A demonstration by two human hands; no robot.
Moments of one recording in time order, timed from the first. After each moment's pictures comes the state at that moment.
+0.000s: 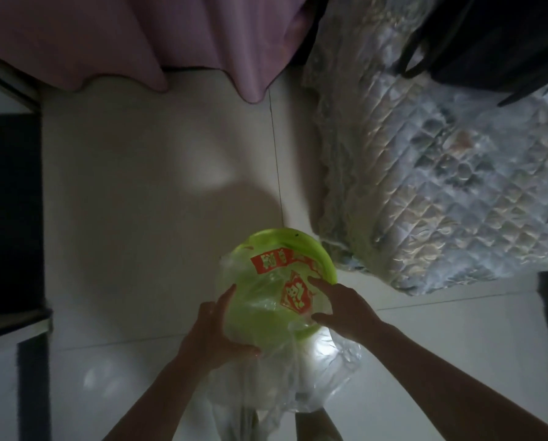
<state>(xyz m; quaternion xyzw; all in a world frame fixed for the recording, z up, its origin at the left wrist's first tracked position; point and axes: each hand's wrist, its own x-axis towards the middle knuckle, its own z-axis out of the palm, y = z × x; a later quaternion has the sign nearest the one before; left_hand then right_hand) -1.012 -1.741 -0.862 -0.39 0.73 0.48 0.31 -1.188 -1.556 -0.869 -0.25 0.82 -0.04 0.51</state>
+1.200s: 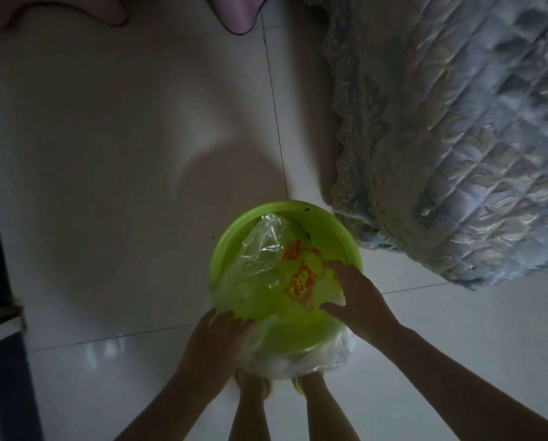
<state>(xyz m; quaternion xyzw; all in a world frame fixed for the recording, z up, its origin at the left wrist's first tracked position) -1.000 -1.724 -0.961 -0.05 0.90 0.22 0.37 -1.173 -1.538 -0.974 -0.20 0.85 -0.15 0.47</state>
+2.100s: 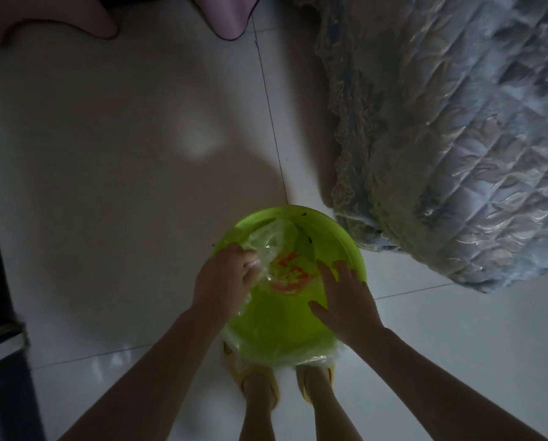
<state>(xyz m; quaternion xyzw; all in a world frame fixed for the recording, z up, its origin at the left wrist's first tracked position) -1.090 -1.755 -0.997 -0.25 0.88 0.35 0.18 -1.159 -1.555 -1.004 -0.24 0.88 -0.02 0.41</state>
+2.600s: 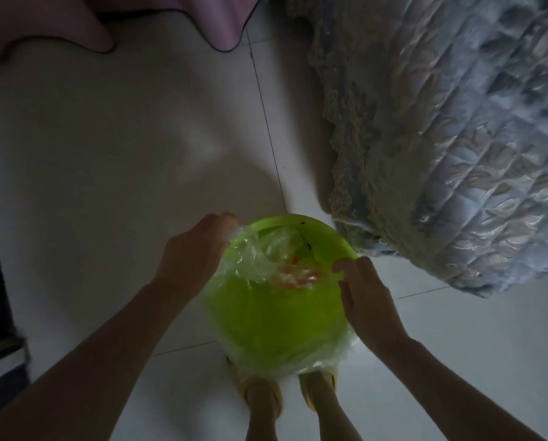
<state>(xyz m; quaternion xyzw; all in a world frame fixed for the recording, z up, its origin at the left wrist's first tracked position) -1.111 -1.813 -0.987 -0.13 0.95 0.27 0.07 -1.180 -1.547 -0.975 -0.21 0.91 -0.20 0.29</state>
